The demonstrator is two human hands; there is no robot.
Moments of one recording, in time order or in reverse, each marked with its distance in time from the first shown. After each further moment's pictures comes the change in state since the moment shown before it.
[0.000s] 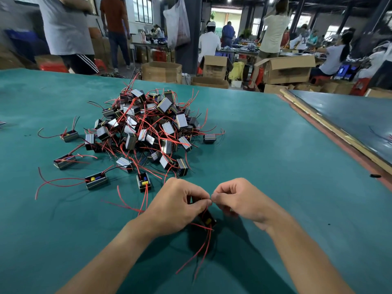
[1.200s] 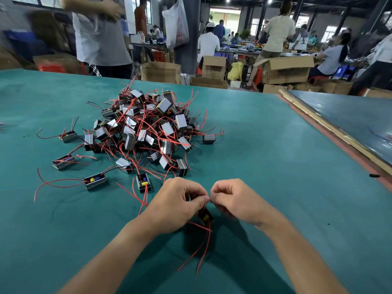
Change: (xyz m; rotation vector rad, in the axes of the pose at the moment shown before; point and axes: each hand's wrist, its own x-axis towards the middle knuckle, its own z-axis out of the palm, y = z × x) left_hand 0.002 0.005 -0.003 -0.055 -0.029 -0.109; right_hand 0.004 0.000 0.006 -0.047 -0.007 -0.072
